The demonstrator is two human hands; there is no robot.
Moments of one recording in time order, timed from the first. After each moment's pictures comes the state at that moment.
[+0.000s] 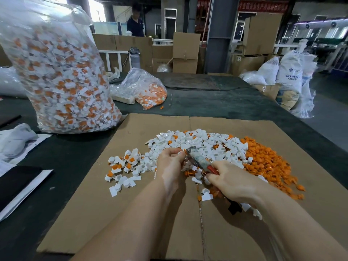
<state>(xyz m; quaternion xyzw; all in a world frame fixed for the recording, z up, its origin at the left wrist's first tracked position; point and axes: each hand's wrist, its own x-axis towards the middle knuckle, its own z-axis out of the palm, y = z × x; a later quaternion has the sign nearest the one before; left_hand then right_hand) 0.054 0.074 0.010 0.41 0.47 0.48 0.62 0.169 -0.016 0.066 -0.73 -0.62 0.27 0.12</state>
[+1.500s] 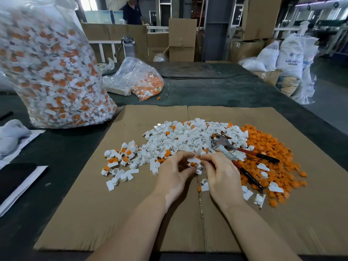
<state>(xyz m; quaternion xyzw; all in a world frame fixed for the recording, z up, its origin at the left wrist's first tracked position) 0.039 0.051 -0.021 0.69 0.41 0.39 0.45 0.158 -0.006 -0.020 -0.65 -0.60 -0.04 0.47</state>
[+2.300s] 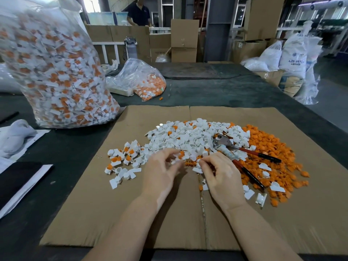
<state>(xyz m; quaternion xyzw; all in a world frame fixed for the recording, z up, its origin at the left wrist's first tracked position) 0.015 0.052 -0.017 0.68 0.47 0.45 0.33 0.158 -0.008 -0.021 -0.63 -0.62 -0.06 0.46</state>
